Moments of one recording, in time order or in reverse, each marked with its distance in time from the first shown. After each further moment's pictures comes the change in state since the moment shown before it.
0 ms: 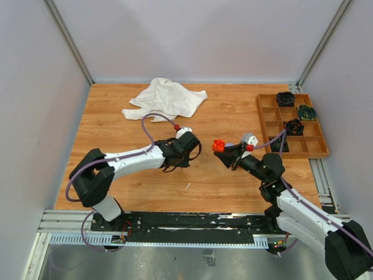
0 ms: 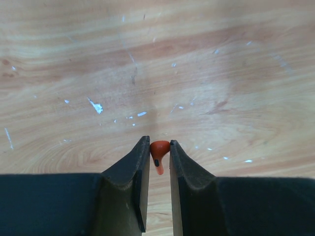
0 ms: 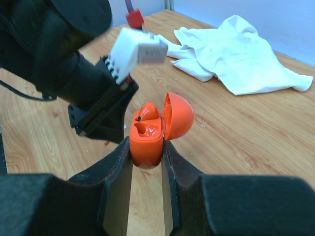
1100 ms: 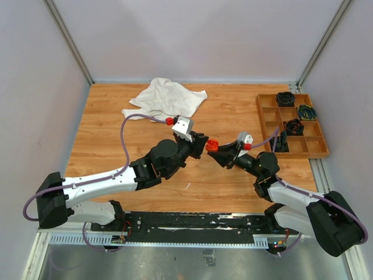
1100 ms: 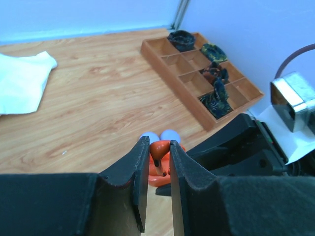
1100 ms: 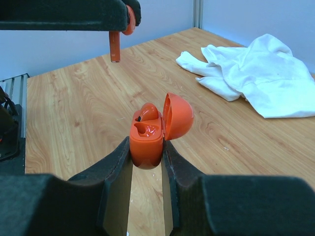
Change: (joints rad) left arm -0.209 -0.437 -0.189 0.807 -0.153 0.336; right arm 0.000 0.299 -0.024 0.419 -0.124 0.091
